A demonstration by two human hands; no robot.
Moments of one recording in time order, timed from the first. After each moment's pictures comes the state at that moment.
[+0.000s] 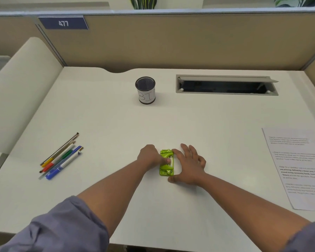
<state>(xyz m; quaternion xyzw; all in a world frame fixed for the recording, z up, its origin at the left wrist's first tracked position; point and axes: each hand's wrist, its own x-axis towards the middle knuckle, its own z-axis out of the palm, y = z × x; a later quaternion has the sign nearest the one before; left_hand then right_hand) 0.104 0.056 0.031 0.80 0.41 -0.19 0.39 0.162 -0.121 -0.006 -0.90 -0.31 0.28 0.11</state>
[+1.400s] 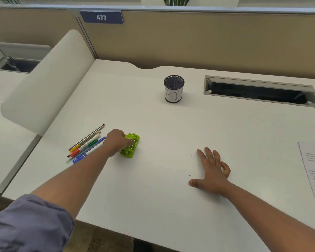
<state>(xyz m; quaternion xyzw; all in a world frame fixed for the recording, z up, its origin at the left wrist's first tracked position) 0.016 0.227 0.048 0.78 0.51 -0.05 0.35 0.160 -0.124 -0.008 -0.90 -0.32 0.28 0.09</state>
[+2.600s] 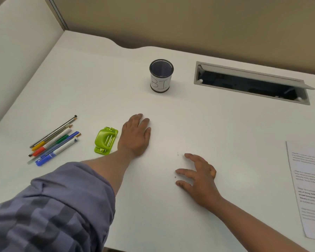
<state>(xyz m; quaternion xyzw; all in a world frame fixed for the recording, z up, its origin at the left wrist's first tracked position) 0.097 0.151 -0.023 0.95 0.25 0.07 0.18 0.148 -0.139 -0.012 -0.87 -0.39 0.17 0.23</state>
